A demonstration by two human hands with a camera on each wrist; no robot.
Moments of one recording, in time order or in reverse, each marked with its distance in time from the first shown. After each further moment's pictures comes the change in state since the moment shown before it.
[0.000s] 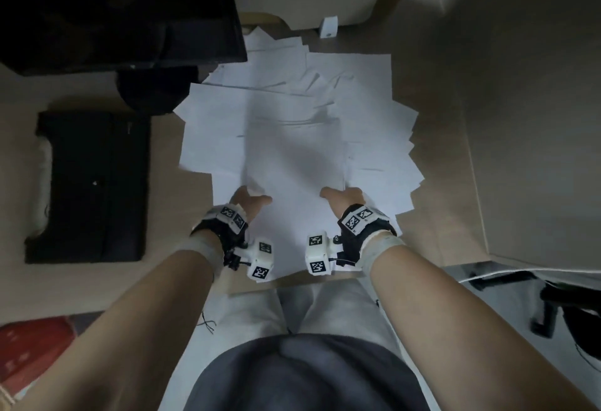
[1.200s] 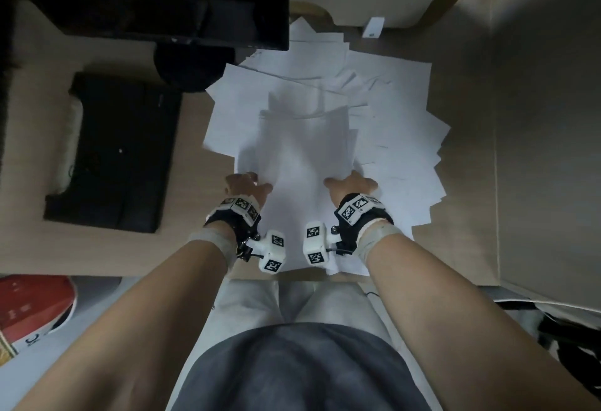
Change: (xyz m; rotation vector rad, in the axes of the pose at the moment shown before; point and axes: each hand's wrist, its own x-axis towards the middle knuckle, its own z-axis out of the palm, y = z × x) left_hand 0.005 -0.025 -0.024 0.125 0.218 0.067; right_hand 0.003 -0.029 0.028 -0.283 0.075 -0.186
